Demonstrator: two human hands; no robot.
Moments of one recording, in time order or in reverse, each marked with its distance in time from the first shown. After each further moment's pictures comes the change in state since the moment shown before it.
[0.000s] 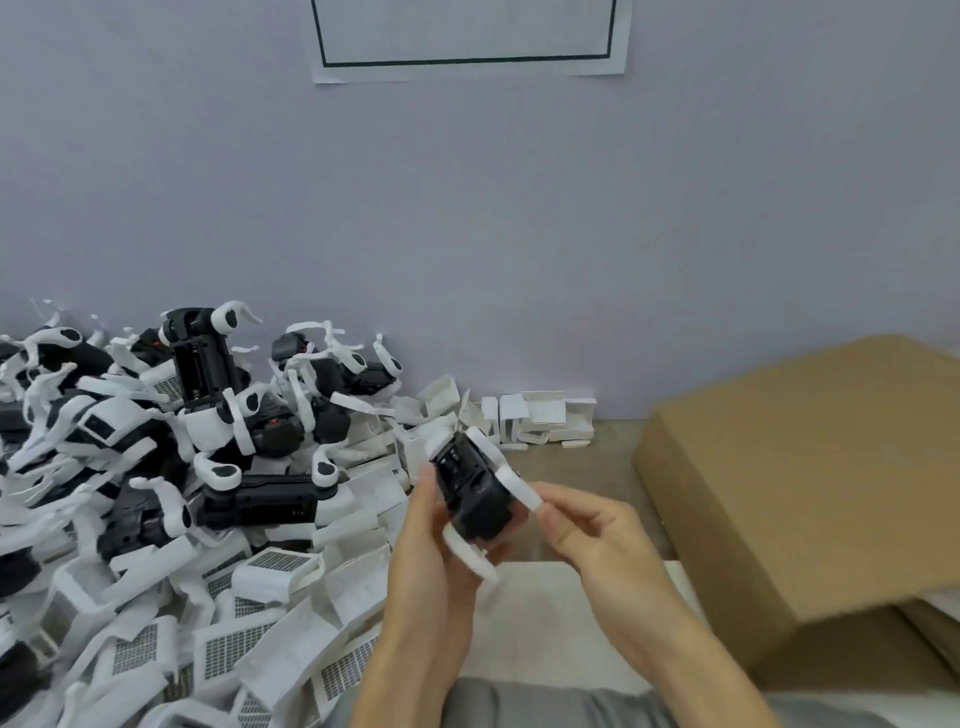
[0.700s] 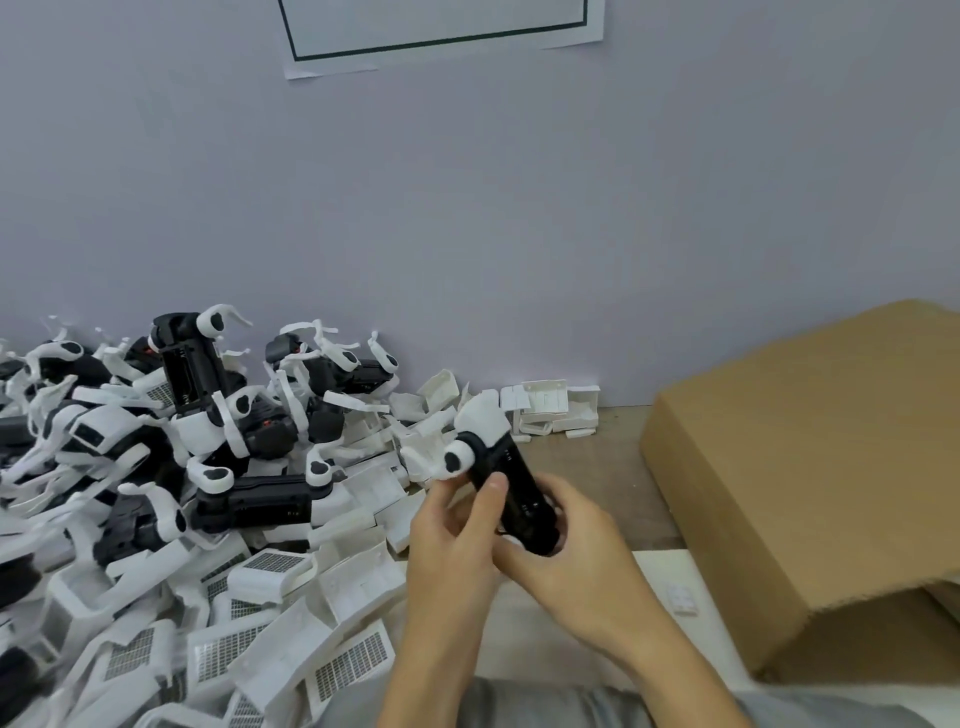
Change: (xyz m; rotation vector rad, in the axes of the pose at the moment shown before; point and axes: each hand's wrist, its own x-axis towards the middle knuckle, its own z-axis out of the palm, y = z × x) left_hand 0.003 -0.022 0.008 0.312 0.040 0.355; right_hand 0.001 0.023 0.002 -0.348 0.002 -0.050
